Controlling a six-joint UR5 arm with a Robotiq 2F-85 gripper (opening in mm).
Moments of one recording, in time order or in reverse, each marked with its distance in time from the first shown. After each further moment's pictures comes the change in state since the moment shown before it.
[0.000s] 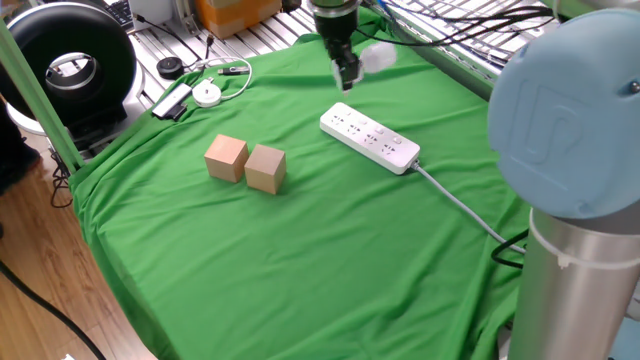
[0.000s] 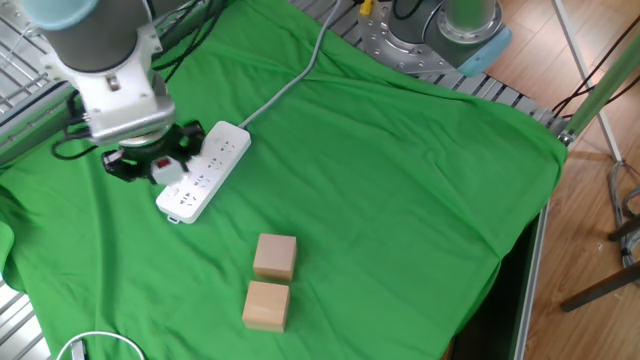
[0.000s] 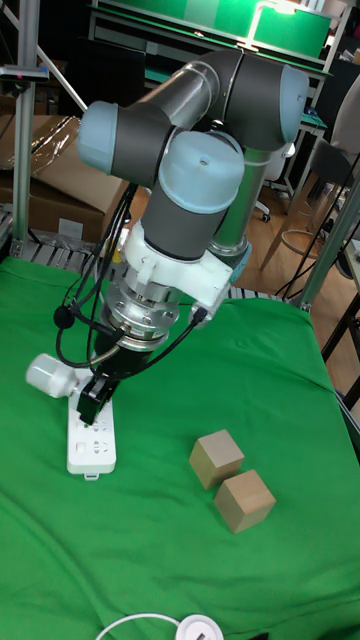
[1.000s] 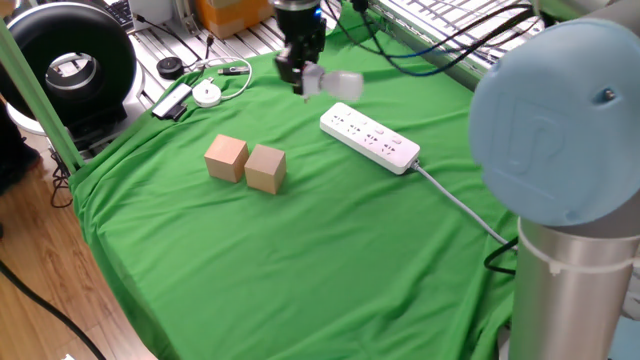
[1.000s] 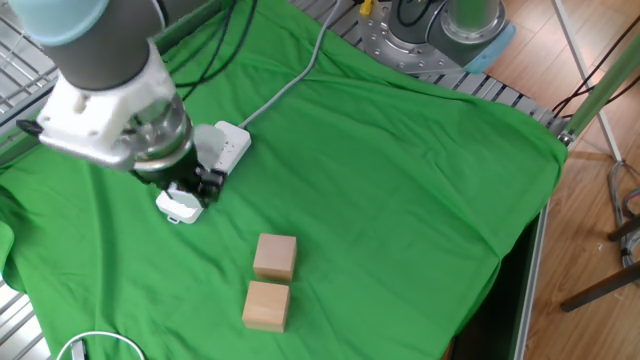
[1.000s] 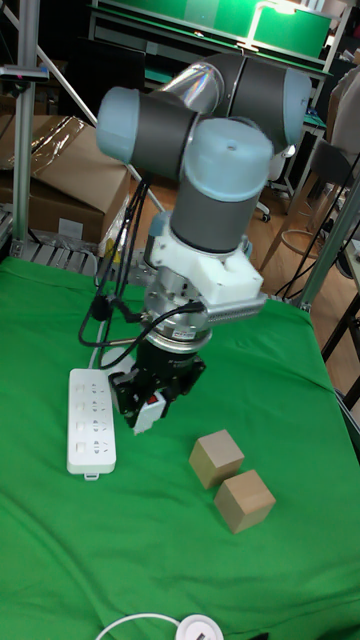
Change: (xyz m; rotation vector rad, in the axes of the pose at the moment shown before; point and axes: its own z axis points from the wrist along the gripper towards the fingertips) arm -0.071 0.005 -0.024 -0.078 -0.147 0.629
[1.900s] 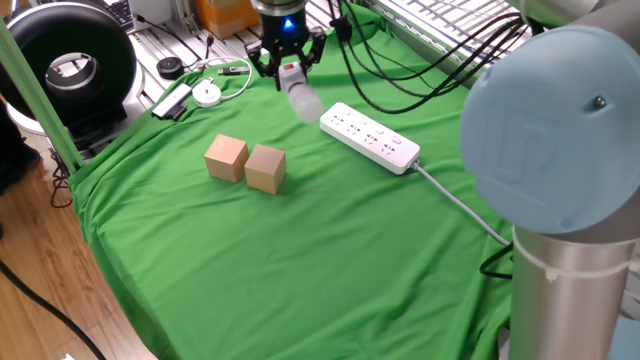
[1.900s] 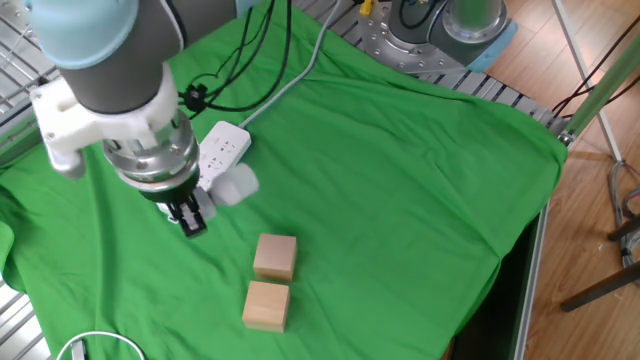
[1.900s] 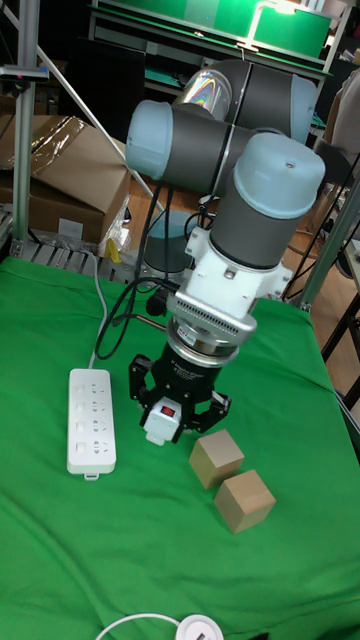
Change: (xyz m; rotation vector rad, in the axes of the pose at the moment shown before) arm -0.028 0.014 -0.007 0.060 0.029 0.877
